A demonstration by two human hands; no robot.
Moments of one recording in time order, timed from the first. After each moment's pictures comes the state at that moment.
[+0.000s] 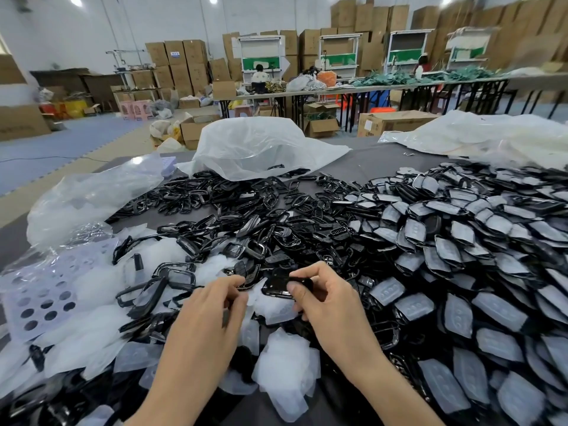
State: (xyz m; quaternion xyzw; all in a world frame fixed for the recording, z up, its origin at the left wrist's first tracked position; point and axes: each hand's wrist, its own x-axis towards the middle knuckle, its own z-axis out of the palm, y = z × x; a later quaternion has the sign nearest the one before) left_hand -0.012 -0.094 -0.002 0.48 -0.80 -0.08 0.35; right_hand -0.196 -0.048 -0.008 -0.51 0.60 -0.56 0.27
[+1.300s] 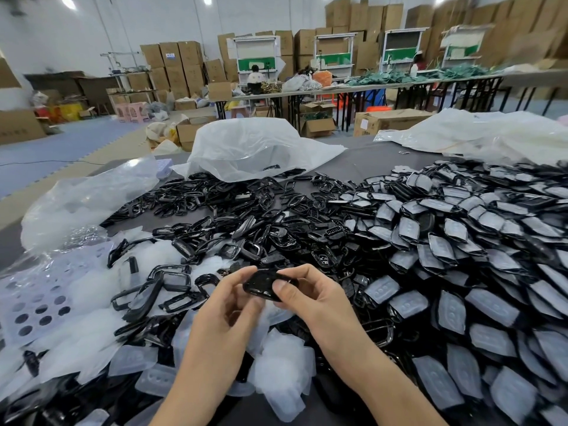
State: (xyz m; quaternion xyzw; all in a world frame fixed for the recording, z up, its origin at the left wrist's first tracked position) left_hand -0.032 -0.084 -0.002 0.40 -0.70 -0.39 0.45; right_hand -0.190 -0.046 0.003 -0.43 0.47 -0.62 0.46
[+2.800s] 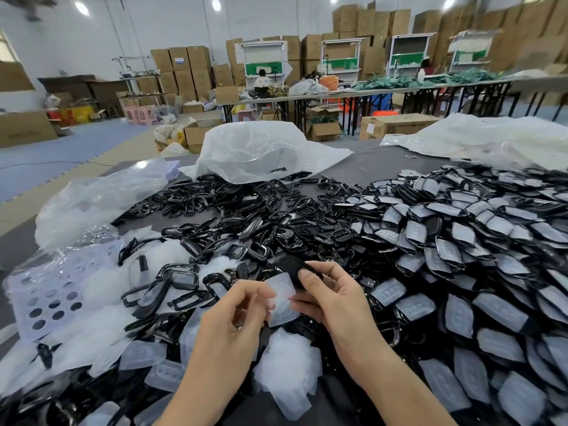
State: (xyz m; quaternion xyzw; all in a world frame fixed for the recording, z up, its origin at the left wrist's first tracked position) left_hand -0.033 -0.074 0.003 0.38 -0.72 -0.36 0.46; right_hand -0.196 -0.056 -0.001 -0.30 0.43 -0.69 0.49
